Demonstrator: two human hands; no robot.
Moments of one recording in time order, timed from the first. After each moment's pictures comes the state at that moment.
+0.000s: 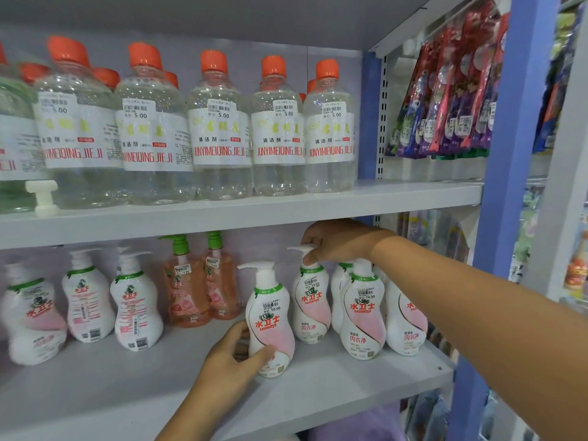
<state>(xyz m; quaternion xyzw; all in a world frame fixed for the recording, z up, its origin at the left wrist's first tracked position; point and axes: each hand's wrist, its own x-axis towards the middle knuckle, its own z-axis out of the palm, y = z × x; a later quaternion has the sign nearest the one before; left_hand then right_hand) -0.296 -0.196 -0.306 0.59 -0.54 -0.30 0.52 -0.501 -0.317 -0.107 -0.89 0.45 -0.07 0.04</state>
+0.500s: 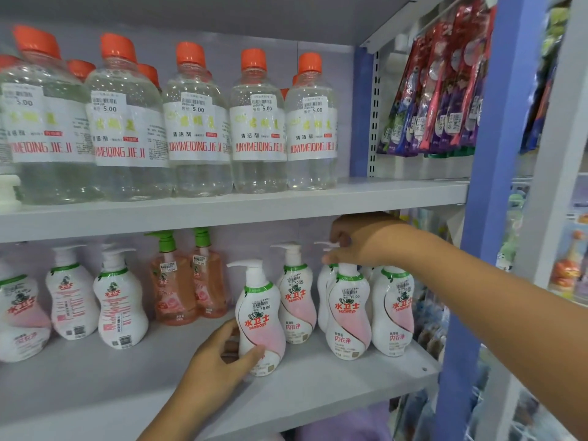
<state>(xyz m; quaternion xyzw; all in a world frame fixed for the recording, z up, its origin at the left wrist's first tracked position) -0.307 -0.198 -0.305 0.59 -0.56 -0.27 0.51 -0.559 -0.289 -0.096 -0.86 0.50 -0.03 -0.06</state>
